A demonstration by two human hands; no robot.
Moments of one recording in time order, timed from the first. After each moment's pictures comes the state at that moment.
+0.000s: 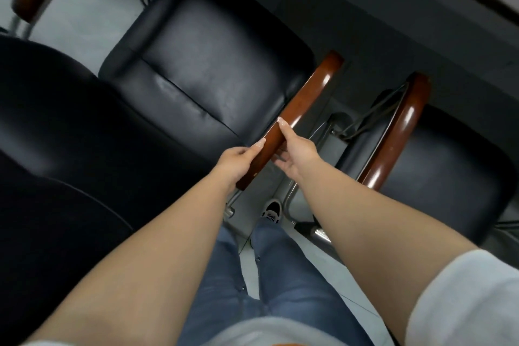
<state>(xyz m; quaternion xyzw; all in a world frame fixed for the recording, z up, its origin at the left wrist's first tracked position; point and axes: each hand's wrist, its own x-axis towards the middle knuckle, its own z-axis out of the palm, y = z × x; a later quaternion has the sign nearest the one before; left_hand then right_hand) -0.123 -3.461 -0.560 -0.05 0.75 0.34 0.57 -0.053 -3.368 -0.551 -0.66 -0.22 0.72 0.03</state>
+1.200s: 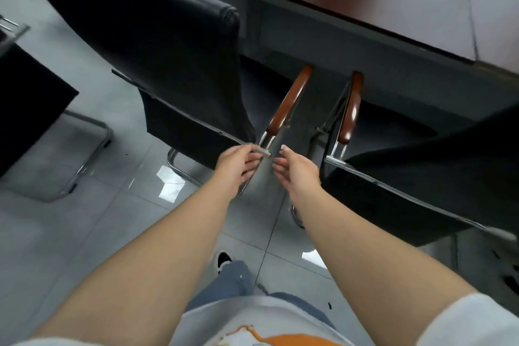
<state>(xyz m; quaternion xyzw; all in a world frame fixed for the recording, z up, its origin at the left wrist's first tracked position) -0.066 -3.706 -0.423 -0.01 0.65 0.55 0.53 0.033 -3.654 -0.413 -0.63 -0.30 0.68 0.24</state>
